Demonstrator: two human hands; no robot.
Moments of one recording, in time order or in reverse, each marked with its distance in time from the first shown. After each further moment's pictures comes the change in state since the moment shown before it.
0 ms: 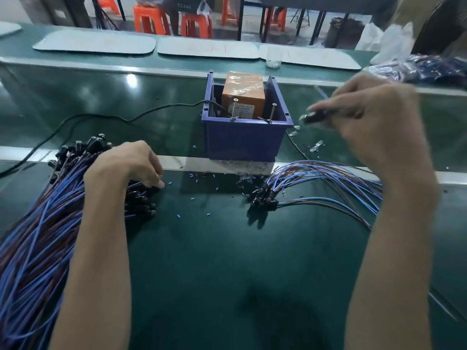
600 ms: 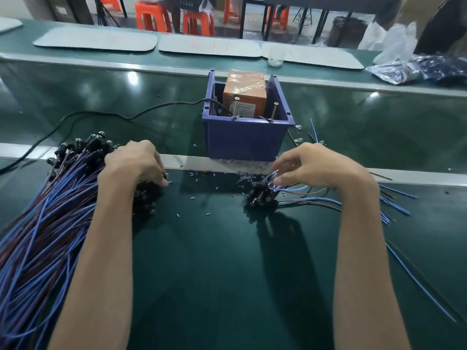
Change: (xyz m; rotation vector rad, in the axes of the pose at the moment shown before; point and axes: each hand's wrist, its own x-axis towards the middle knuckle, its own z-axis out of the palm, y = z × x) left_hand -0.001 0.013 0.014 0.057 0.137 -0.115; right_hand -0.014 -0.009 0.074 0.108 -0.856 0.320
